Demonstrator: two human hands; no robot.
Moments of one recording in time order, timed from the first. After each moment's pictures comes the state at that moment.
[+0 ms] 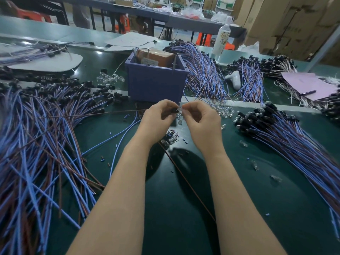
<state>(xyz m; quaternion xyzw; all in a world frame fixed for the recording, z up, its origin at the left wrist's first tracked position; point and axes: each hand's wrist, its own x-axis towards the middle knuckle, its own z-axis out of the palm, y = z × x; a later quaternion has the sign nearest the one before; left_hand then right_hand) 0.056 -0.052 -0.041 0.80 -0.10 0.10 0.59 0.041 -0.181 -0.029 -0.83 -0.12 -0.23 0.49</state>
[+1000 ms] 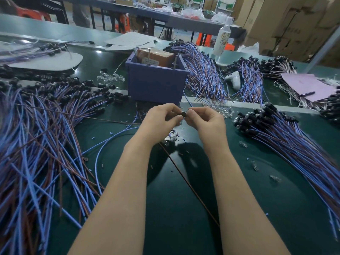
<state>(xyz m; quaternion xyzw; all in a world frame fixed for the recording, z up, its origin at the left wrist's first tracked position) 0.047 -0.053 -0.031 0.86 -0.11 0.07 0.50 0.048 -0.190 -0.035 -0.71 -0.01 -0.12 0.69</state>
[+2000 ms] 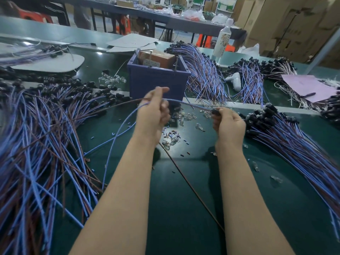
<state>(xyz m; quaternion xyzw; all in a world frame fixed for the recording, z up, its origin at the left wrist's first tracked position) 0.054 -0.057 -0.022 0.44 0.02 0.05 0.90 0.056 -0.209 -0.027 -0.59 0.16 -0.22 0.76</state>
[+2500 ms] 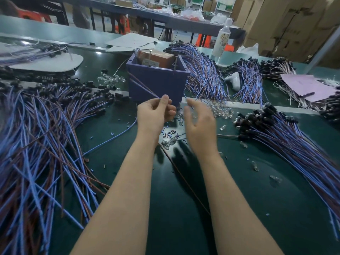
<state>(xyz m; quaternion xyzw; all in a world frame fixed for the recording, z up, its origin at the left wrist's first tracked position) 0.058 -0.062 -0.031 0.56 0.04 0.14 0.81 0.048 -0.172 -0.041 -0.87 -0.11 -0.29 0.39</state>
